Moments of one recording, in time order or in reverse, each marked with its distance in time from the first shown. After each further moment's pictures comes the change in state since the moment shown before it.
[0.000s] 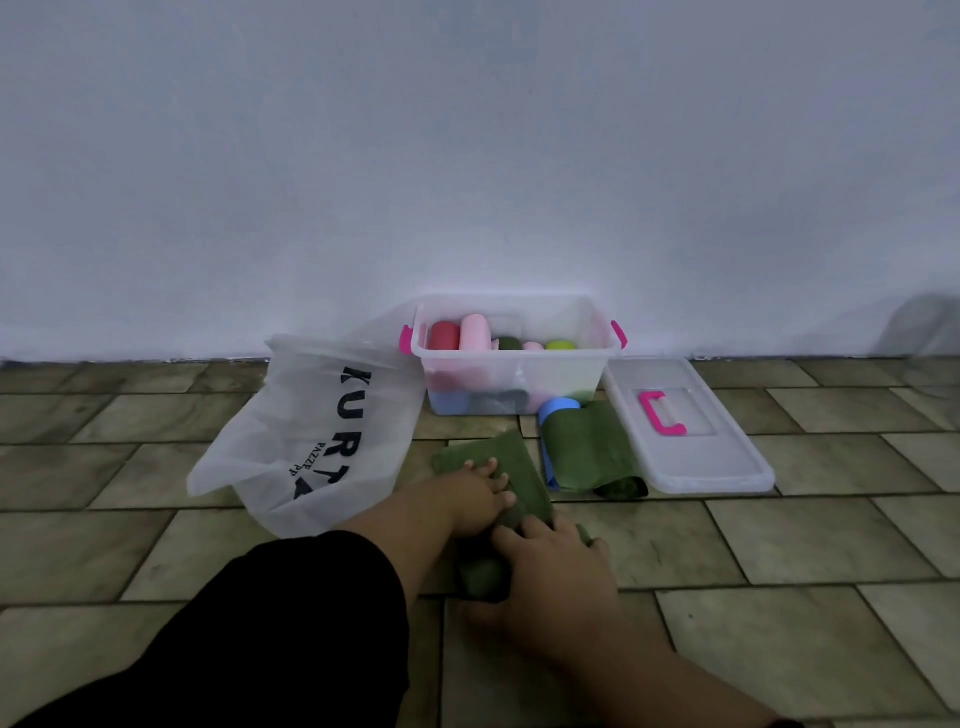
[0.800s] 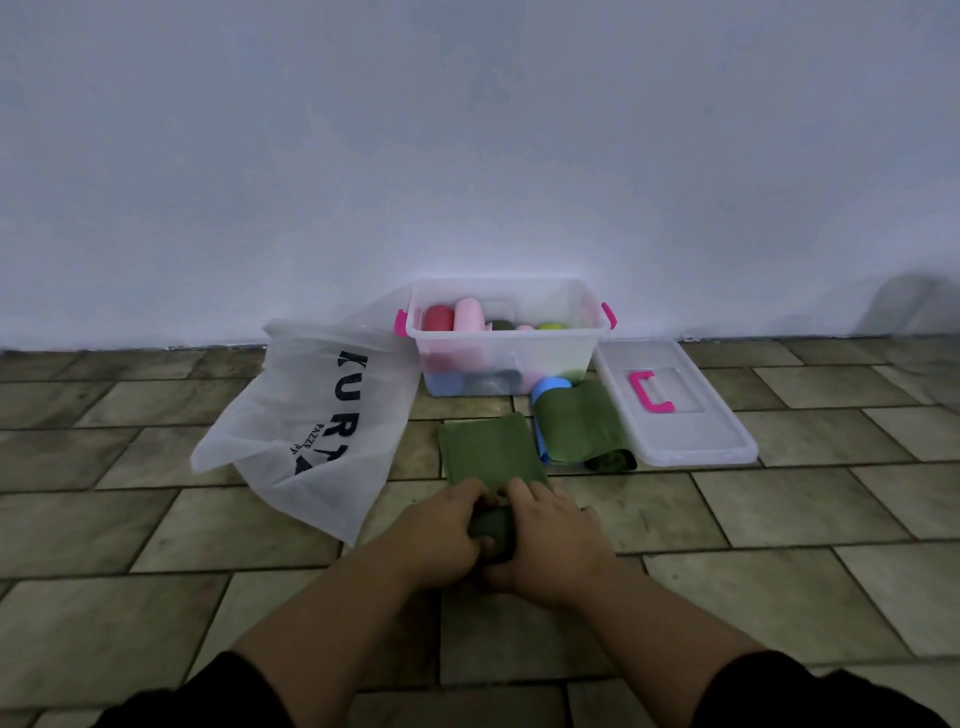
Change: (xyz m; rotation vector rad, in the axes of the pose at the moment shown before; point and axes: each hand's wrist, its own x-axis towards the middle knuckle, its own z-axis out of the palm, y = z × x) left_hand -0.076 0.002 0.043 -0.456 0.281 0.063; right_hand 0.001 0.009 -0.004 0.118 -0.008 0.002
